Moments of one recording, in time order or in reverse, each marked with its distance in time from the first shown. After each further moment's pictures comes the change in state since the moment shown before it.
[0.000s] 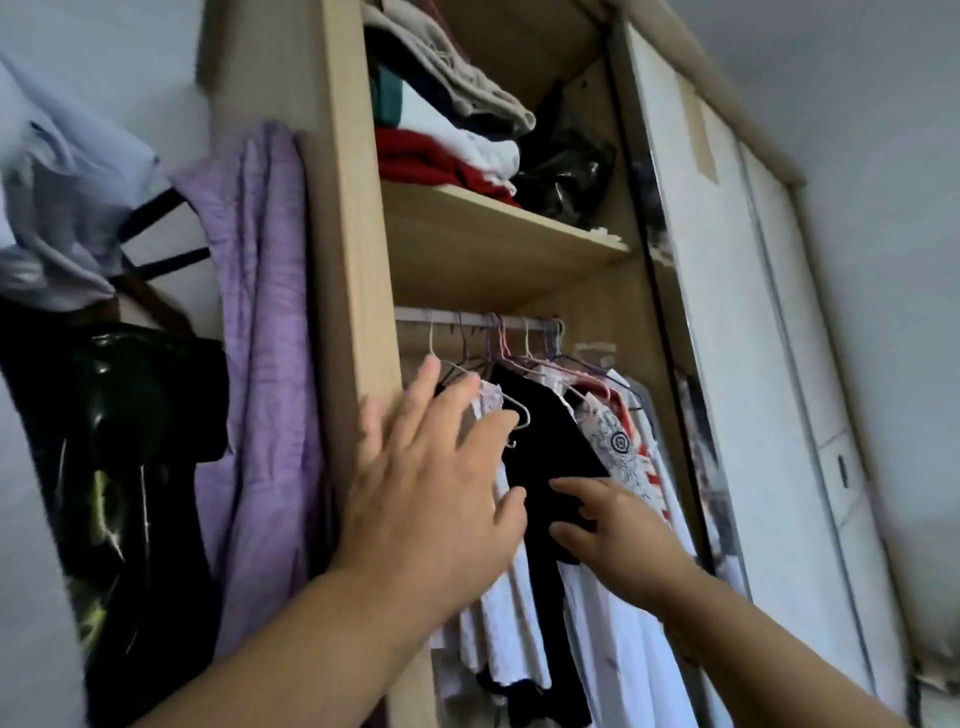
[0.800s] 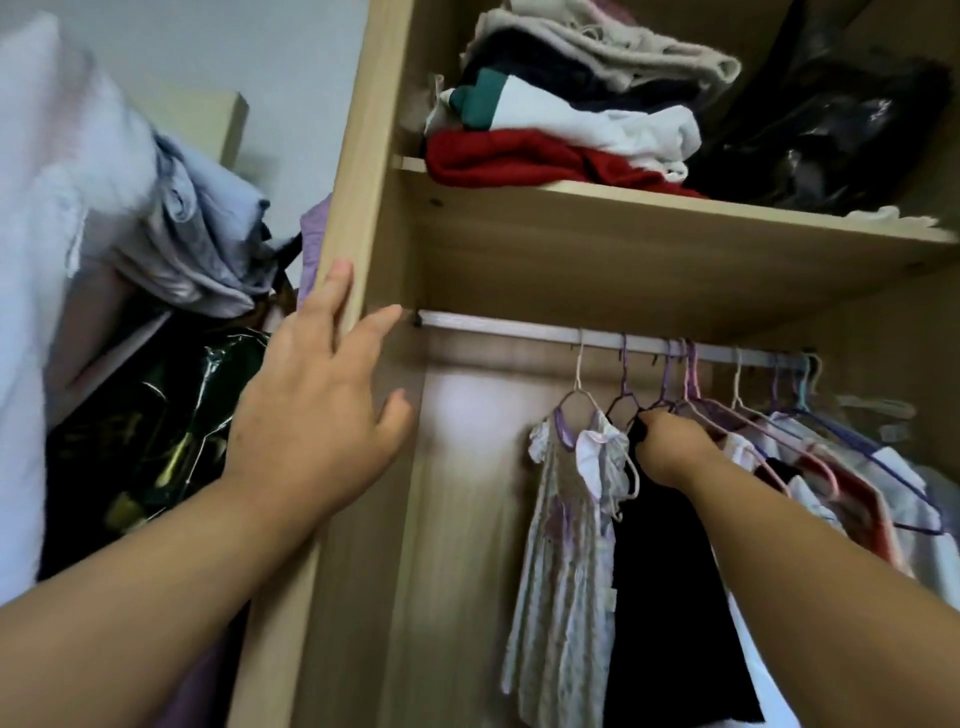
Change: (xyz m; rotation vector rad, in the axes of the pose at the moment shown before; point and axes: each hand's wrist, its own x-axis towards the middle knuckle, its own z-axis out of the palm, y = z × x) left_hand 0.066 -0.012 0.013 0.586 0.251 -0.457; right_hand 0.274 0.041 0.025 -0.101 -0.208 -0.233
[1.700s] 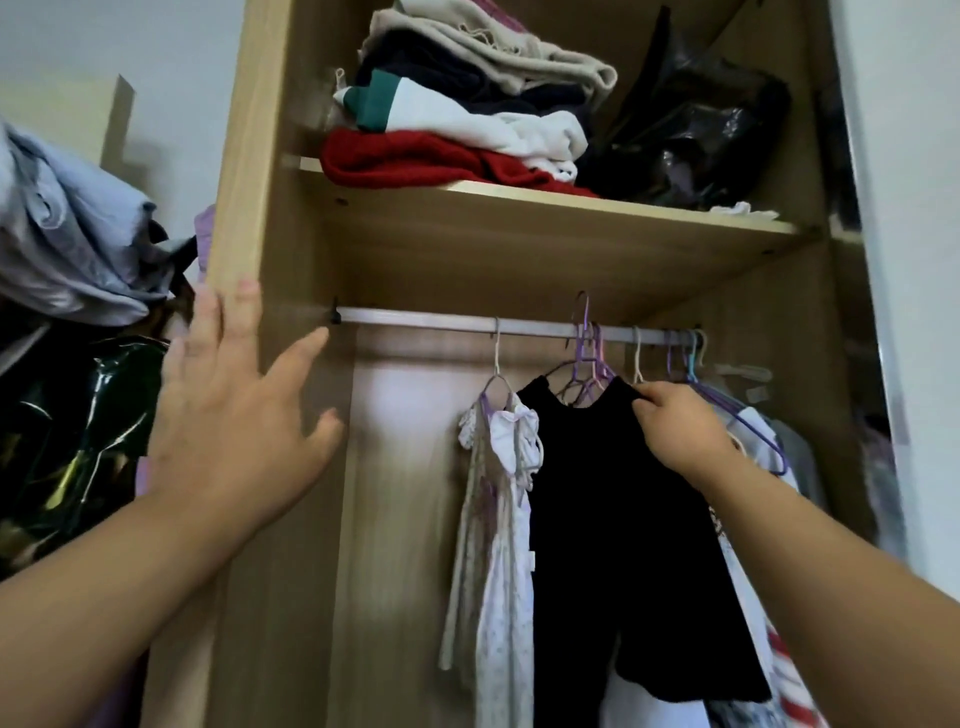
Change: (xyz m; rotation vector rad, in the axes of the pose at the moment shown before) left_hand -0.001 0.018 0.001 0.139 -0.092 0.039; right_hand -0.060 0.078 -0.050 0.437 0.184 -0.028
